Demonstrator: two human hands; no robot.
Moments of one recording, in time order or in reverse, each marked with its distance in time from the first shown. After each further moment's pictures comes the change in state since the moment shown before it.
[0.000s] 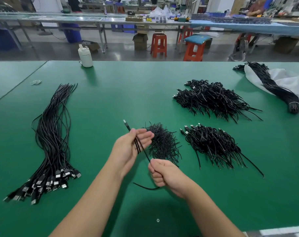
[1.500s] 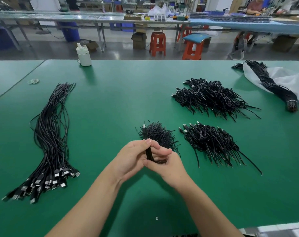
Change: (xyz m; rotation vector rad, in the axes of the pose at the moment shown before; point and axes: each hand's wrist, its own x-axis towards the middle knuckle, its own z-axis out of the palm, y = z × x) left_hand -0.024 -0.006 0.000 0.039 -0.472 -0.137; right_hand -0.009 -0.019 0.012 -0.270 0.289 -0.330
